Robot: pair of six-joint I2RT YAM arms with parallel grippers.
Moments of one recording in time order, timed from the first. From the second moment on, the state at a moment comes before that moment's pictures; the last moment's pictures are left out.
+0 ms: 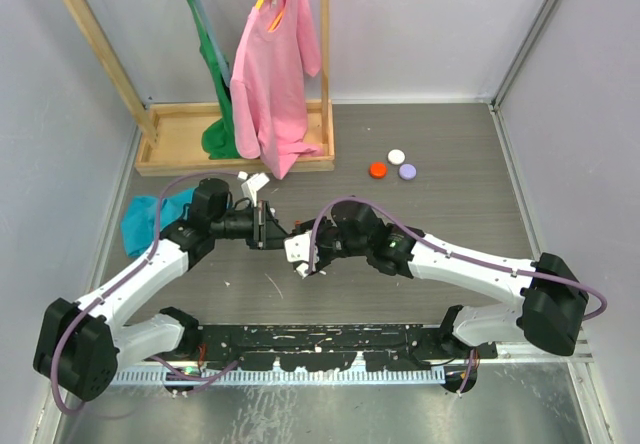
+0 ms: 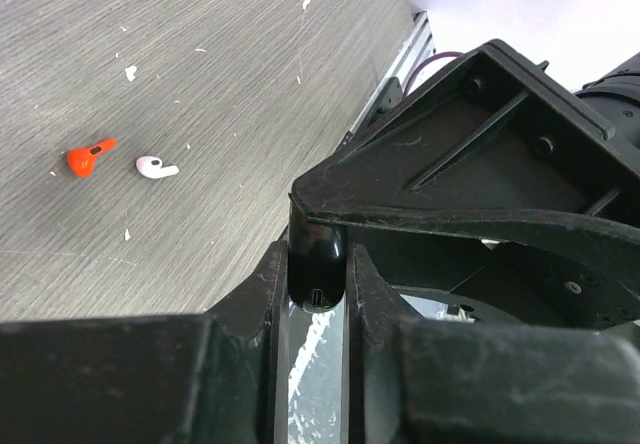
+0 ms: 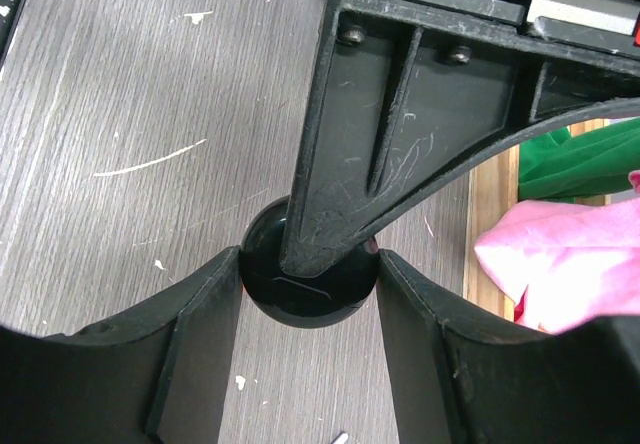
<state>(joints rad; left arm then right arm) -0.45 1.08 0.65 -0.10 0.84 -0.66 1.01 1.27 0.84 -0.06 -0.35 -0.86</state>
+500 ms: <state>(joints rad) -0.45 0.97 0.60 -0.07 0.76 -0.61 0.99 1.10 0.78 0.03 -0.26 -0.74</state>
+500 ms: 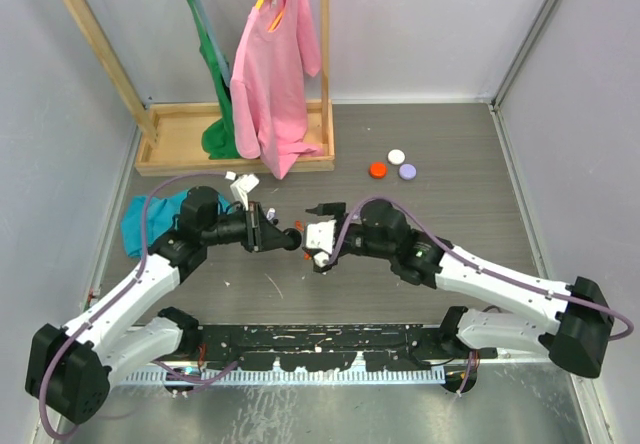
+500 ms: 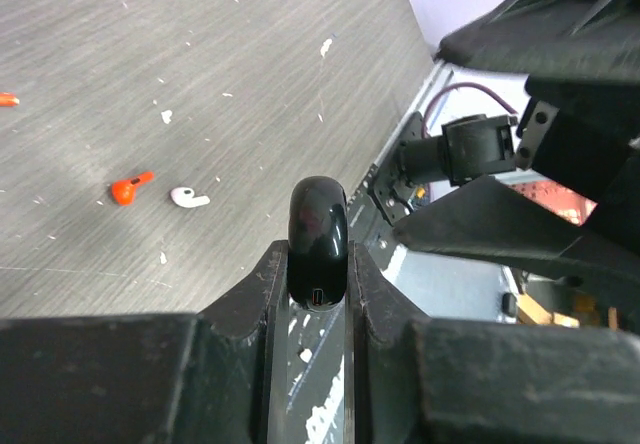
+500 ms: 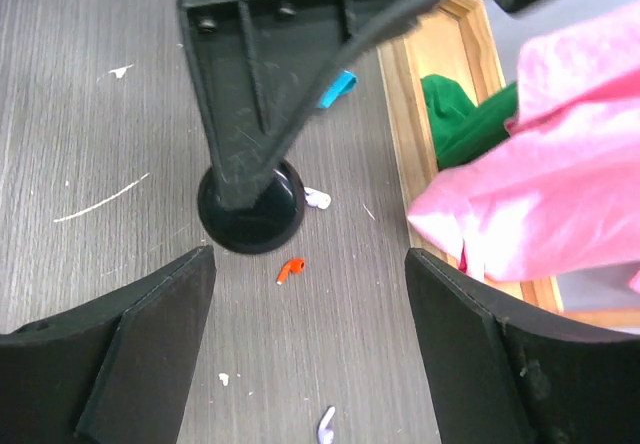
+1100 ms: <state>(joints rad) -0.45 0.70 0.41 0.30 0.50 -0.69 0.80 1.04 0.57 0.54 -0.32 0.12</state>
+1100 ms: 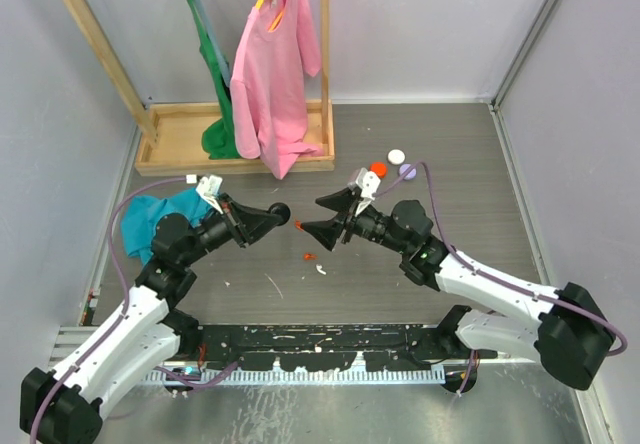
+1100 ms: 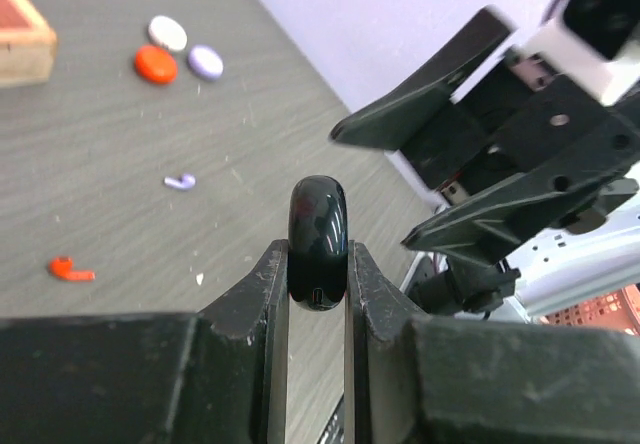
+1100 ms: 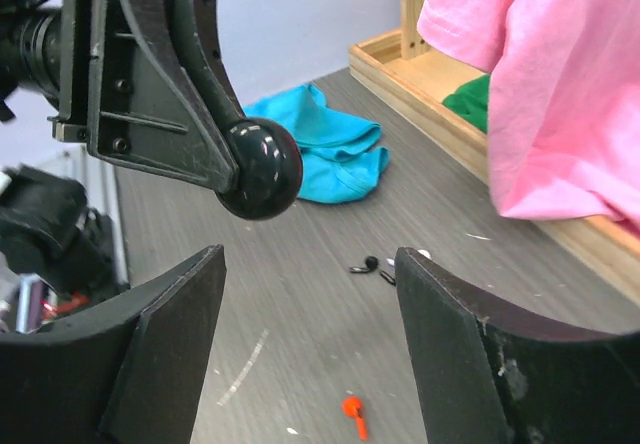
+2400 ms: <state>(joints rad) -0.48 0.67 0.36 0.71 0.55 -0.85 0.80 1.43 0.62 1.36 -0.53 0.80</state>
